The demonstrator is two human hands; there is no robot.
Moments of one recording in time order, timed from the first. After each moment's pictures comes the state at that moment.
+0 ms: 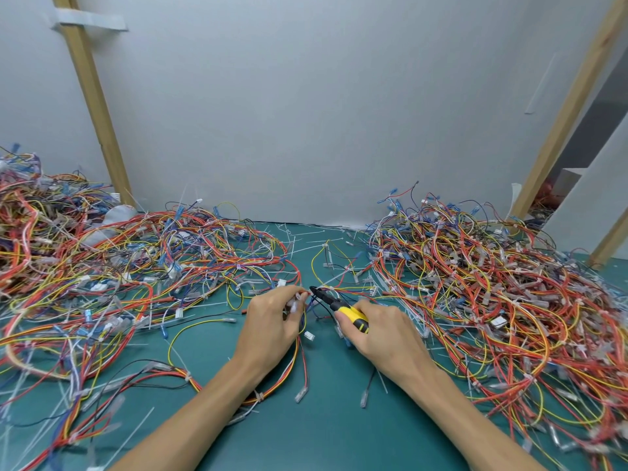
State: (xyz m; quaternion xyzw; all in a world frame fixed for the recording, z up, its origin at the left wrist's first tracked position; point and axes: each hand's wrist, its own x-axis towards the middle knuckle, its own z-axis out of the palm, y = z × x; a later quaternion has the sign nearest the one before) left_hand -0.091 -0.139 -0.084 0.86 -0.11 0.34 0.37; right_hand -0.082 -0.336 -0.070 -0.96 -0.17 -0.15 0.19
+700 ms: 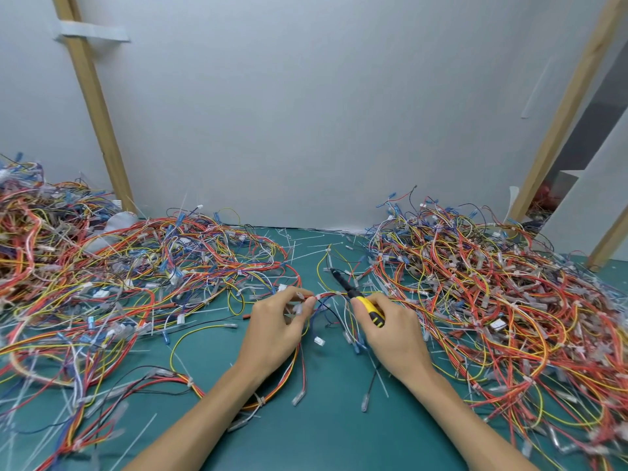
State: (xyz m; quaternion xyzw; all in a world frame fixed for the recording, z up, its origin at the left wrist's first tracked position) left_hand -0.090 -0.143 -0.082 0.83 -0.09 0.27 0.48; right_hand -0.071 -0.345 -0.080 -0.90 -0.12 -0.21 0.35
